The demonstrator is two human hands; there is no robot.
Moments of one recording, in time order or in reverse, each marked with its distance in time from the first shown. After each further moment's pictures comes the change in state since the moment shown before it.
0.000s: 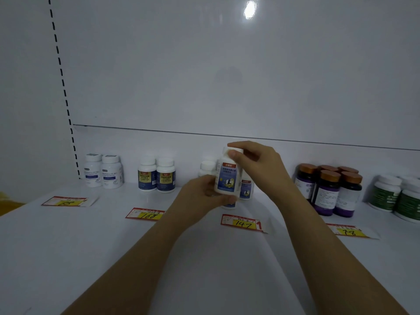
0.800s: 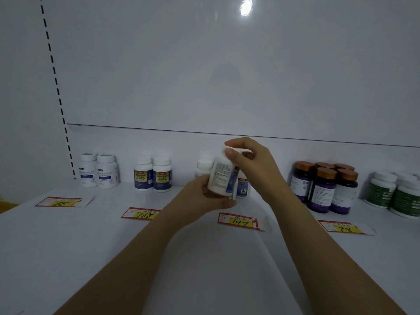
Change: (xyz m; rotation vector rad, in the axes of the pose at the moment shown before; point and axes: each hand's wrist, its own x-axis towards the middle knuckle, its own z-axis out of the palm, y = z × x) left_hand -0.002 0.004 0.002 -0.119 -0.091 -0.022; right_hand 0.001 0.008 0.006 0.177 -0.014 0.059
